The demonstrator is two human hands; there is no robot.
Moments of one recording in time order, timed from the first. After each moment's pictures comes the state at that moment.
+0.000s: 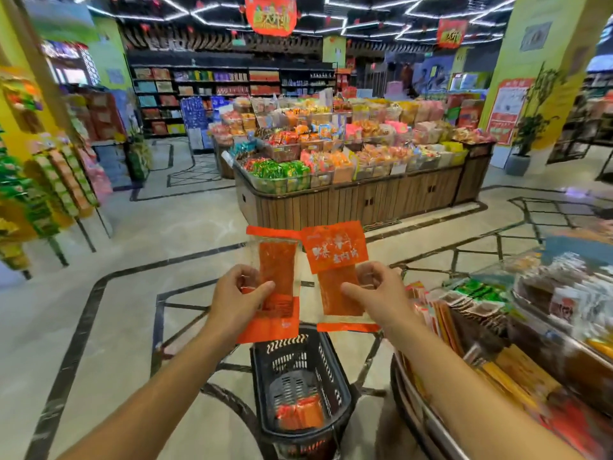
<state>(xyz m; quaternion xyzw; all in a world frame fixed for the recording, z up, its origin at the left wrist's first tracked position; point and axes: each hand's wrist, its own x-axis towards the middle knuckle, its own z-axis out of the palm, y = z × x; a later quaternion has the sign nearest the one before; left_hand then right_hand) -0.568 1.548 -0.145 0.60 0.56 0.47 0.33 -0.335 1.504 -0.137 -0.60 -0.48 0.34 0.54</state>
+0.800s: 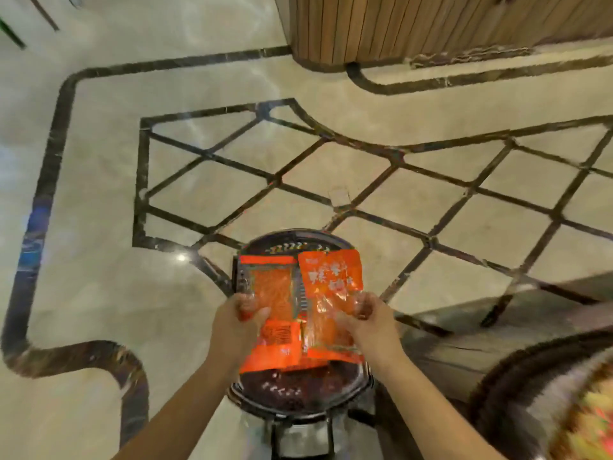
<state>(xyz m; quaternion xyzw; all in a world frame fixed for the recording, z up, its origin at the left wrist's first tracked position) -0.502 1.862 -0.578 0.33 0.77 0.30 0.46 -0.285 1.875 -0.578 -0.71 -0.35 0.54 0.29</state>
